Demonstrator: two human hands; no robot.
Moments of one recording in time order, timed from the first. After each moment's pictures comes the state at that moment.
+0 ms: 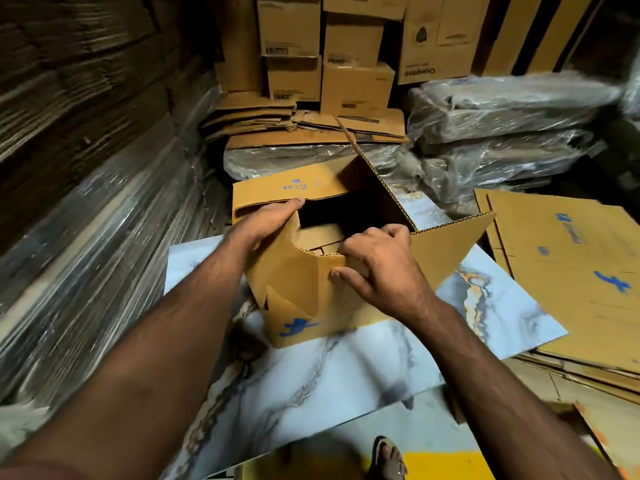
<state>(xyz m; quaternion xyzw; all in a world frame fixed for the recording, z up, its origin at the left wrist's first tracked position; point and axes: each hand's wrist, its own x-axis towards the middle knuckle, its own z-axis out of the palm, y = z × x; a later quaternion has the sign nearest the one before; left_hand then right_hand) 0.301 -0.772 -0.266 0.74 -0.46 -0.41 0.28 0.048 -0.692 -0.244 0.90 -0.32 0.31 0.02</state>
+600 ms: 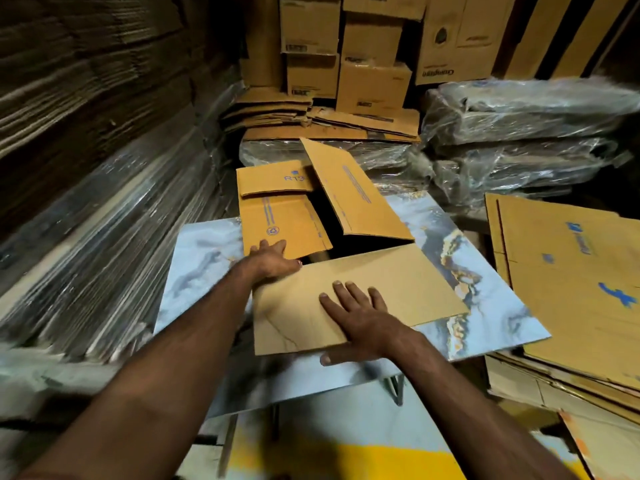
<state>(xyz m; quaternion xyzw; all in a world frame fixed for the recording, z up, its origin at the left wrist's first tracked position) 0.250 -0.697 -0.321 0.81 -0.51 -0.30 0.02 -0.004 -0.655 -0.330 0.92 -0.34 -0.16 -0.13</state>
